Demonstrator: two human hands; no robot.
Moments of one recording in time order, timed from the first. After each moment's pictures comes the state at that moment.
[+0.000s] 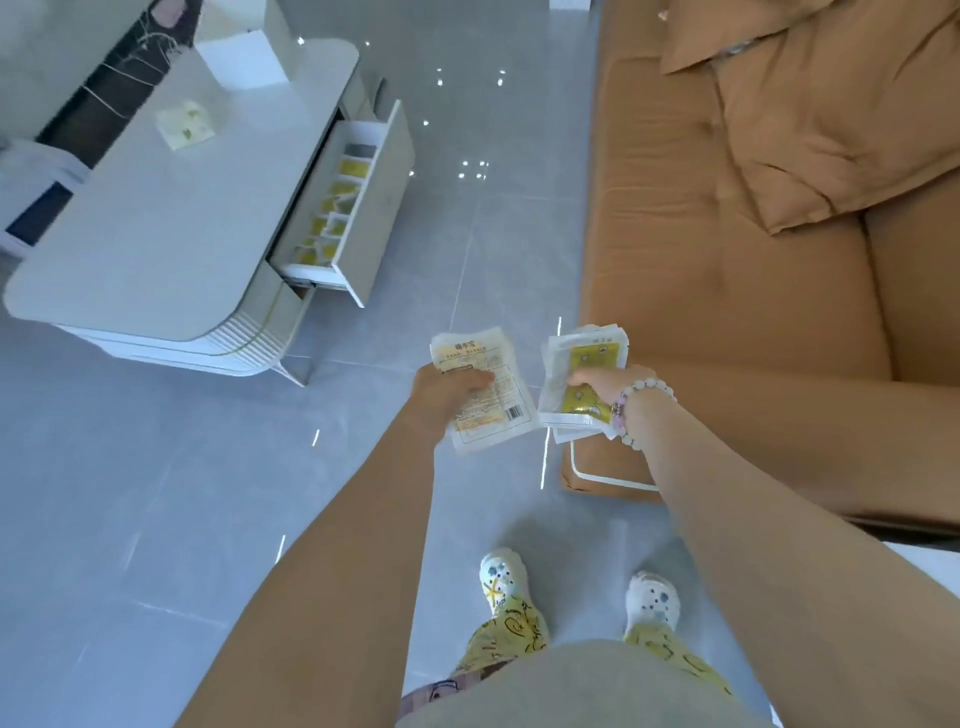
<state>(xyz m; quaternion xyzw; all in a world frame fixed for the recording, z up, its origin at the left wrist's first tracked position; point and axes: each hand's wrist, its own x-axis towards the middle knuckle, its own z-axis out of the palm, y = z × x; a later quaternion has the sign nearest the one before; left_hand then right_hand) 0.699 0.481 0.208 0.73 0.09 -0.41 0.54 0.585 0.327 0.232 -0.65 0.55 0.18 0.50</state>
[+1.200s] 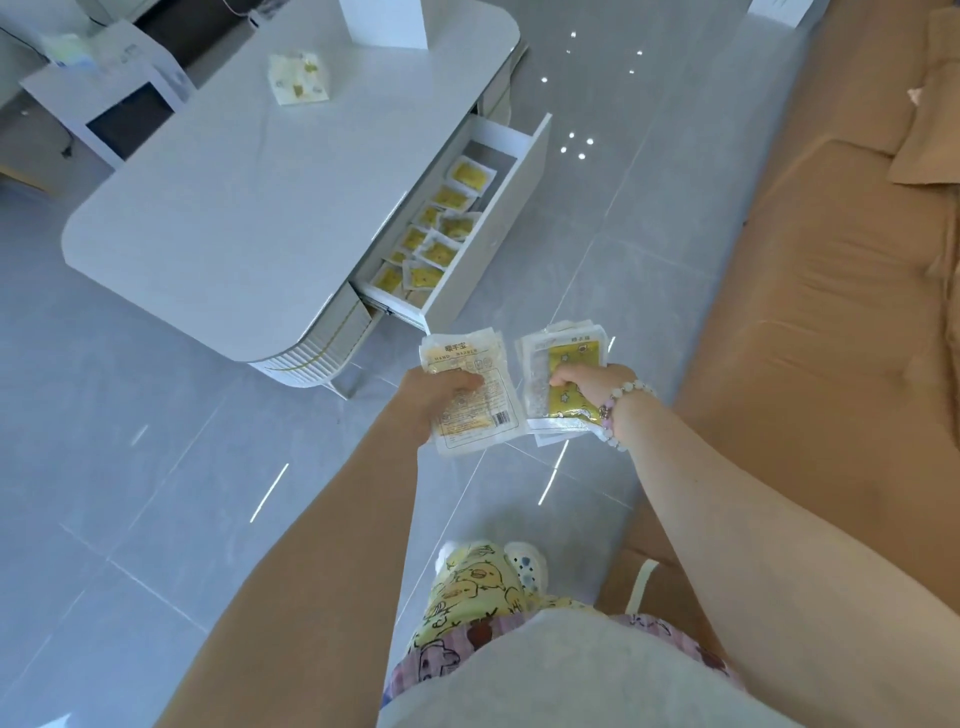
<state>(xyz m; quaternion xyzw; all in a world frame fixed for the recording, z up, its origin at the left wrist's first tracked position) 1.041 0.469 0.184 0.68 0.24 -0.38 0.58 0.976 0.288 0.218 -0.69 0.45 0.26 0.50</state>
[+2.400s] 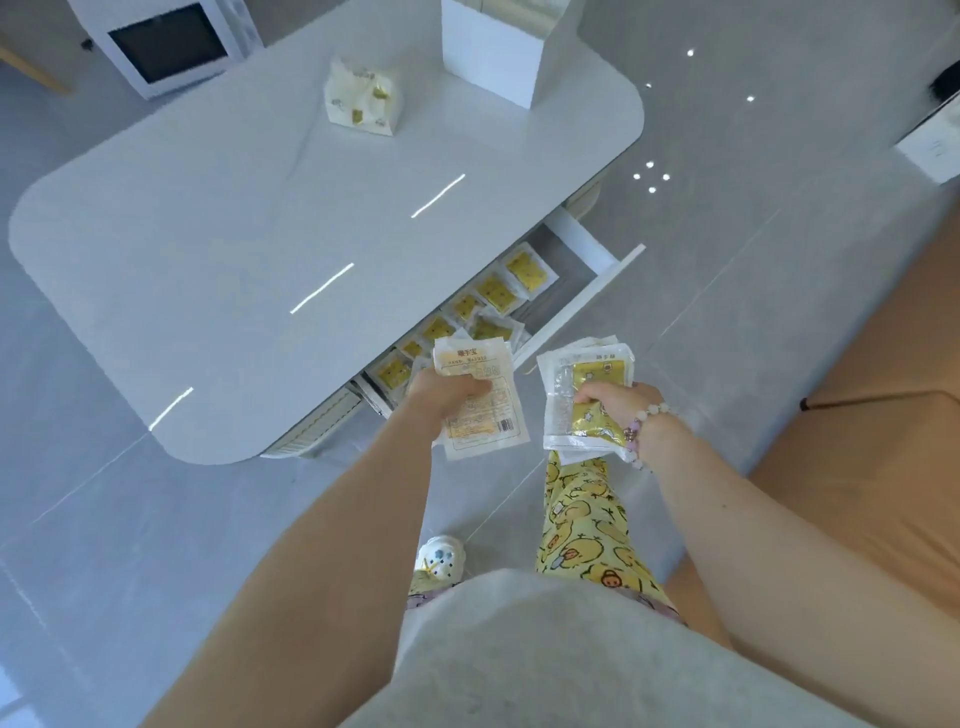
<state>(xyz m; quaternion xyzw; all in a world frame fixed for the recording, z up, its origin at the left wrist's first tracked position) 1.397 0.394 0.125 0.63 0.36 -0.35 0.59 1.373 0.195 0.184 -0.73 0.42 0.33 0.41</state>
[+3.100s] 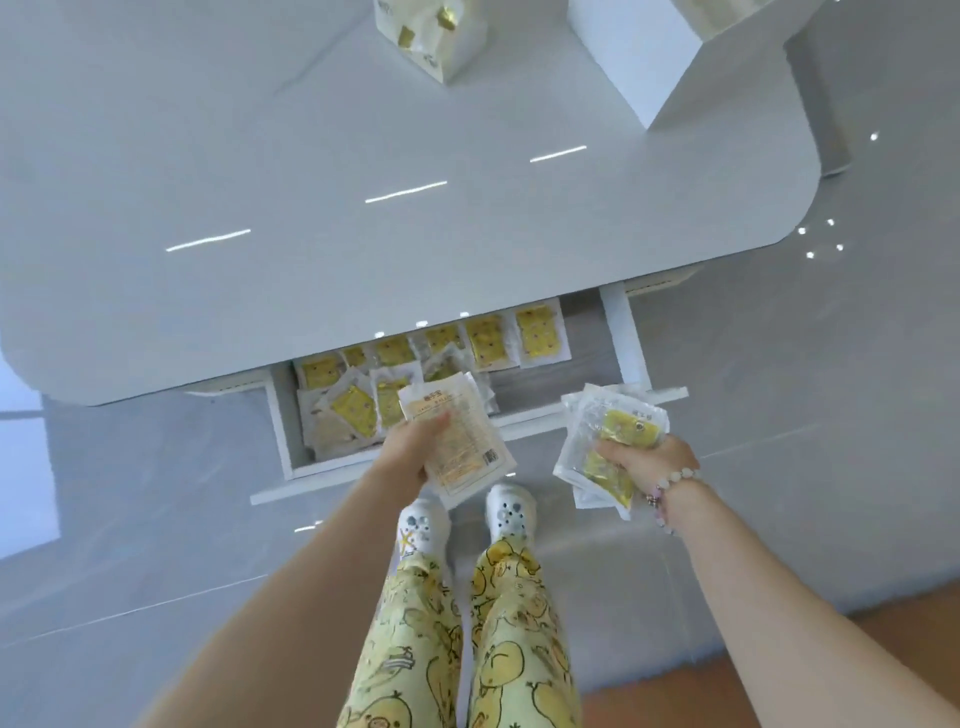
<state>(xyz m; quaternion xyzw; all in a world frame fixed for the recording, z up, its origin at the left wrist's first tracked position) 1.548 0.252 -0.003 0.37 0.61 -0.18 0.68 1.648 0.038 0.039 -0.81 0.28 0.45 0.27</state>
